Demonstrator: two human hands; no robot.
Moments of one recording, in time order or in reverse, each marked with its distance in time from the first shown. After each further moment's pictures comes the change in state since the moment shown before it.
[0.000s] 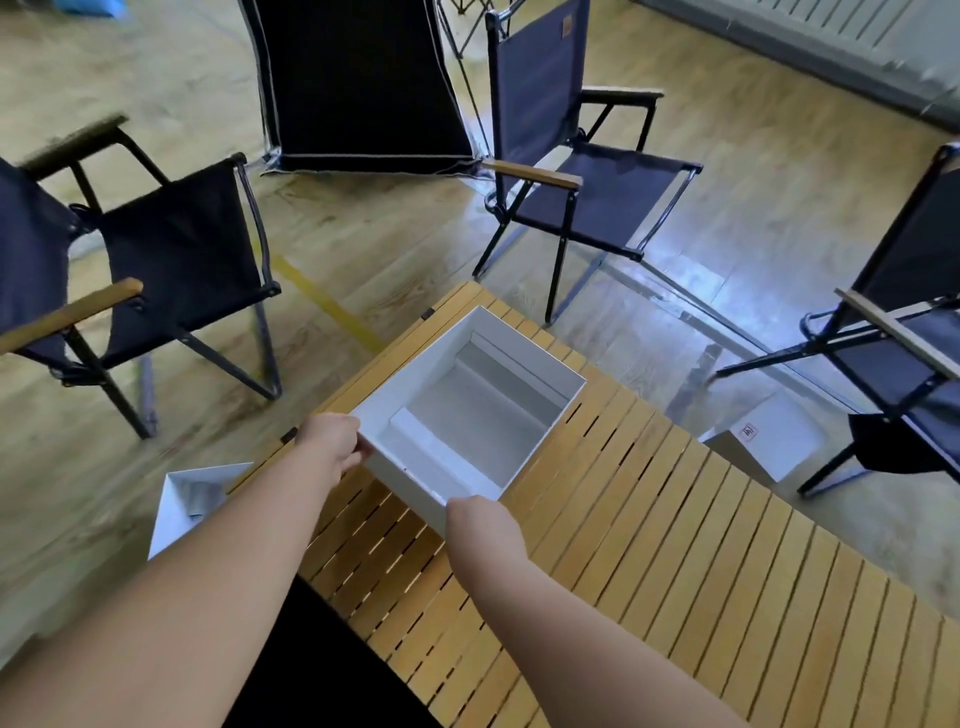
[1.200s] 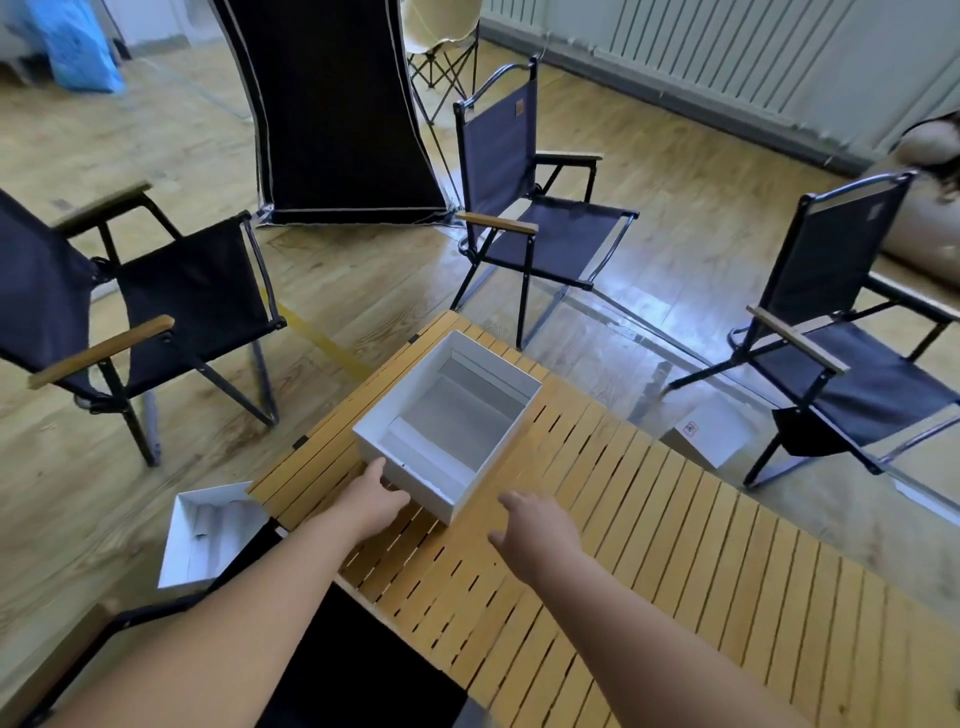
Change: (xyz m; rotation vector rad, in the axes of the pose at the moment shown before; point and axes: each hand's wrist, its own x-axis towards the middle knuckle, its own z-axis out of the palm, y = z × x) left_hand -0.151 -0.050 -0.025 0.786 -0.262 0.253; right_hand -0.124 0.036 -0.026 0.038 0.148 0.132
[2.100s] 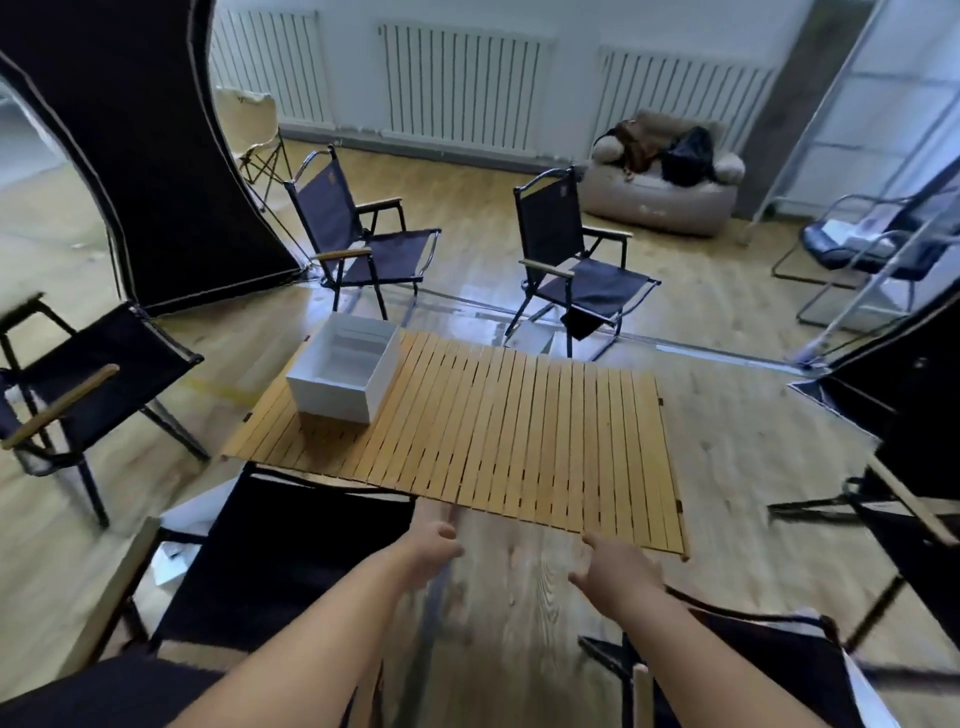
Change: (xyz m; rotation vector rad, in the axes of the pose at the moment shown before) left_hand -0.472 -0.164 0.158 0.259 -0.393 0.341; right_hand -0.571 0.057 0.155 0.297 0.124 0.634
